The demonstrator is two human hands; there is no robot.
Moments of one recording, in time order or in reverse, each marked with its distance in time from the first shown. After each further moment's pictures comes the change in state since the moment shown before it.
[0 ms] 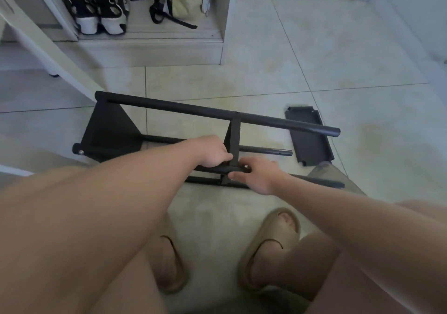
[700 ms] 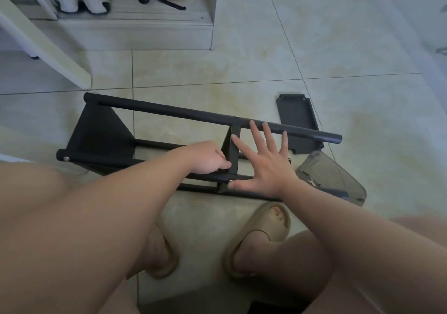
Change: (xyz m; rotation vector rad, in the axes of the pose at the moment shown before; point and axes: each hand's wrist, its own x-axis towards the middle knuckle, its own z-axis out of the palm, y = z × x) left_hand -0.002 0.008 0.060 -0.272 -0.056 0.014; right_hand -0.028 0.064 0.023 -0.469 0.298 -0.195
